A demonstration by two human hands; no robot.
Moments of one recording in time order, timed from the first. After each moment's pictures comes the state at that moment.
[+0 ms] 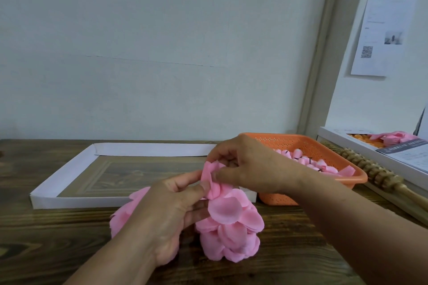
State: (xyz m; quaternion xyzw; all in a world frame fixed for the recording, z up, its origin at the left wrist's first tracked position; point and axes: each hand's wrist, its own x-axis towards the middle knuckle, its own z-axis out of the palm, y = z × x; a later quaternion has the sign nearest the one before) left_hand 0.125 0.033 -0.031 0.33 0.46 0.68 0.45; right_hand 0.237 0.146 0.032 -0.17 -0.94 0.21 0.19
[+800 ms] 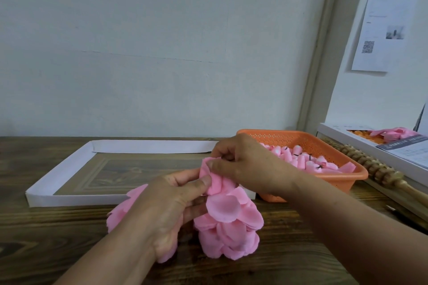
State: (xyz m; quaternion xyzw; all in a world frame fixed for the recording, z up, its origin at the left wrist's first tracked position) left_hand 0.124 0.040 -0.031 0.33 0.48 0.68 0.46; right_hand 0.232 0.150 0.019 -0.19 -0.92 0.25 0.23
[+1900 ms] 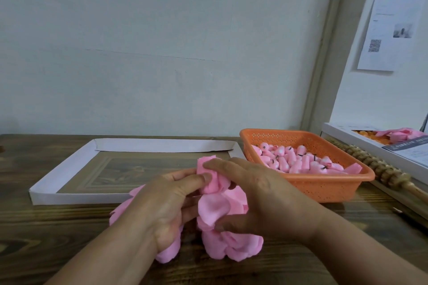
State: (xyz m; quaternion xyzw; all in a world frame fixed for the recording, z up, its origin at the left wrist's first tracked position) left_hand 0.114 0.044 -0.030 0.27 0.51 0.66 0.48; right_hand 0.262 0.137 -0.013 -0.06 -0.97 0.00 0.25
